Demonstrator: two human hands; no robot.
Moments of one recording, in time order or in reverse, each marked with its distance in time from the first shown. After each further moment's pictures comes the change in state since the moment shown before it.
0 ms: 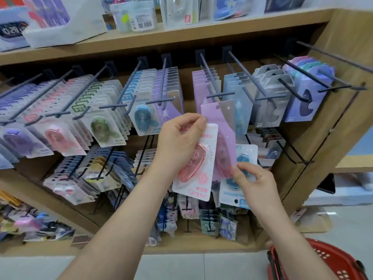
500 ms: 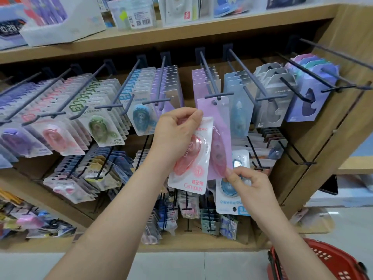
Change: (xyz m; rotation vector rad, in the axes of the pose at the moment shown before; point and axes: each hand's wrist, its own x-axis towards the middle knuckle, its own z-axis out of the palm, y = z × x) left_hand 0.015 0.004 0.001 0.016 0.010 -0.092; right_hand -0.001 -0.001 0.000 0.080 -0.107 0.064
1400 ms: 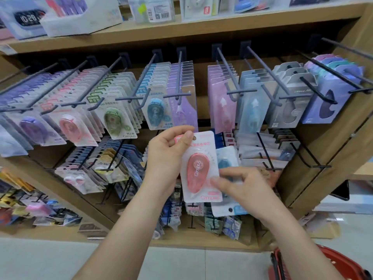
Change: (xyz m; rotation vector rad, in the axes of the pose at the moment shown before) left_hand -0.033 -0.044 -0.032 -0.298 0.138 -0.098; right_hand 0.003 -0.031 0.021 -0.020 -0.357 0.068
